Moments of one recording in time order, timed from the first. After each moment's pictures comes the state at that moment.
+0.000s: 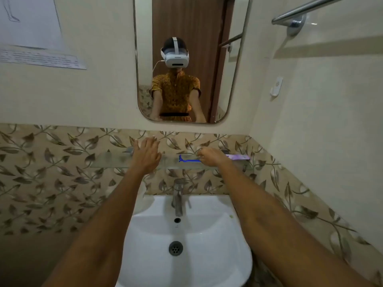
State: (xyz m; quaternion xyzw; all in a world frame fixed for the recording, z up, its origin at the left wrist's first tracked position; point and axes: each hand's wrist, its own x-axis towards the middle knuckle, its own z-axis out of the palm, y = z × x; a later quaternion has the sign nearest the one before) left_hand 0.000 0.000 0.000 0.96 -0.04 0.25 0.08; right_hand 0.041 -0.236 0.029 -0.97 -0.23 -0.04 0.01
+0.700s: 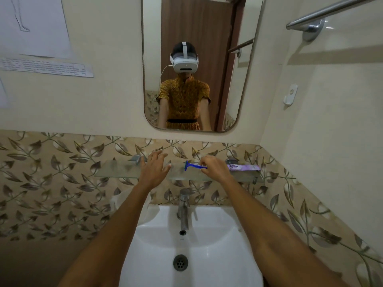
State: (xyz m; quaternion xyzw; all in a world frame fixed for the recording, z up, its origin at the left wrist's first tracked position) left_hand 0.017 -0.001 -0.029 0.95 -0.01 0.24 0.20; right_hand 0.062 -0.224 -0.003 -0.96 -0.24 -0.14 0.09
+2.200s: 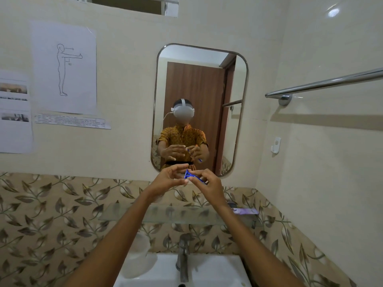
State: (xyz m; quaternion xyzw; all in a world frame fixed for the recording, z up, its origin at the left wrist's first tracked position) left_hand -0.021 -0.016 0.108 0.74 -0.24 0.08 0.63; right_hand 0.000 -0.194 0.087 -0.74 -0.32 -0.31 0.50
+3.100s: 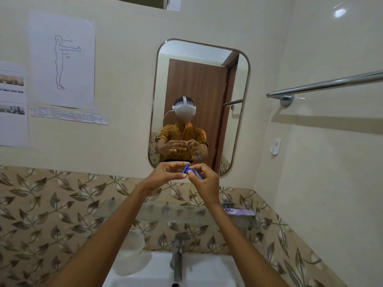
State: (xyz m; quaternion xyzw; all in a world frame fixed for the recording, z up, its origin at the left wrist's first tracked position) left_hand -0.017 -0.016 0.119 0.72 -0.26 0.07 0.64; right_hand -0.006 -0.182 0.100 -0.71 -0.28 -0.34 0.55
